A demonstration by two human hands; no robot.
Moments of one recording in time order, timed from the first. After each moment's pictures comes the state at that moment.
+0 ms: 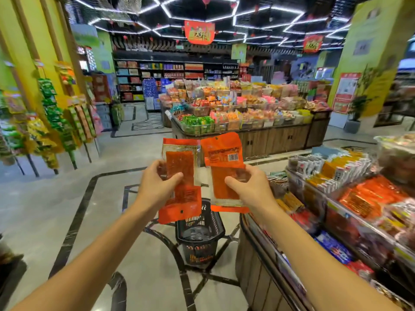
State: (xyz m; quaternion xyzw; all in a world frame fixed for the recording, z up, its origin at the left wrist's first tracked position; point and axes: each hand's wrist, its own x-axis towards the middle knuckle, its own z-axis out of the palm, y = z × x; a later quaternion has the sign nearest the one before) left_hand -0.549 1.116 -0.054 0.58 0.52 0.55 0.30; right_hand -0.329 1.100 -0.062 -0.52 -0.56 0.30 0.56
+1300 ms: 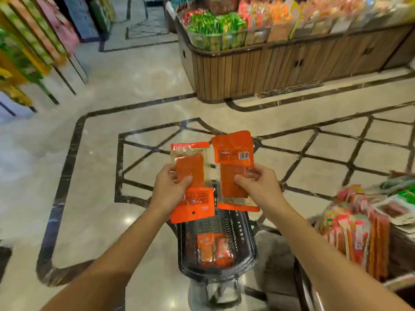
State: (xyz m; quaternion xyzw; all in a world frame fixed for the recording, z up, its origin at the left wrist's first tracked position) left_hand -0.518 1.813 -0.319 0.47 0.66 0.40 0.44; right_hand -0.299 1.804 -0.313 -0.62 -0.45 0.48 0.43
